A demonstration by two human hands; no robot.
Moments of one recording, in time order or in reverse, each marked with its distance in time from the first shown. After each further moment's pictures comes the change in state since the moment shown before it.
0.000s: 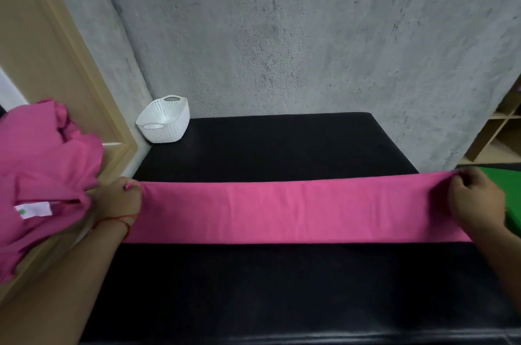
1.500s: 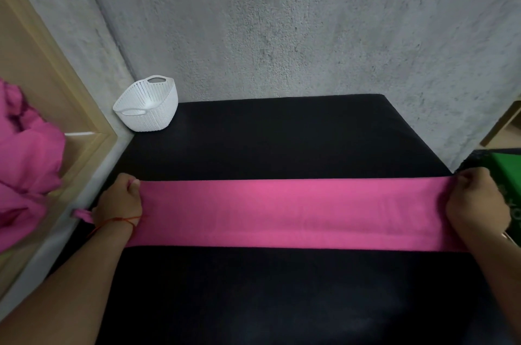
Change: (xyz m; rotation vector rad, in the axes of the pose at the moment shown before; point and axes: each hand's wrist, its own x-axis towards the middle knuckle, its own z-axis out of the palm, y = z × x) left_hand 0.036 -0.030 0.096 0.147 -0.100 -0.075; right_hand 0.005 0.024 0.083 -0.298 0.034 0.039
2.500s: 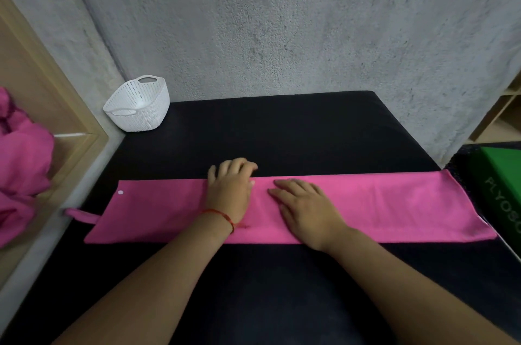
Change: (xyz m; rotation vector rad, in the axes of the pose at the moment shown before) left_hand -0.125 0.198 0.053 0.111 -0.142 0.711; right_hand -0.161 -0.162 0.046 -0.080 -0.581 -1.047
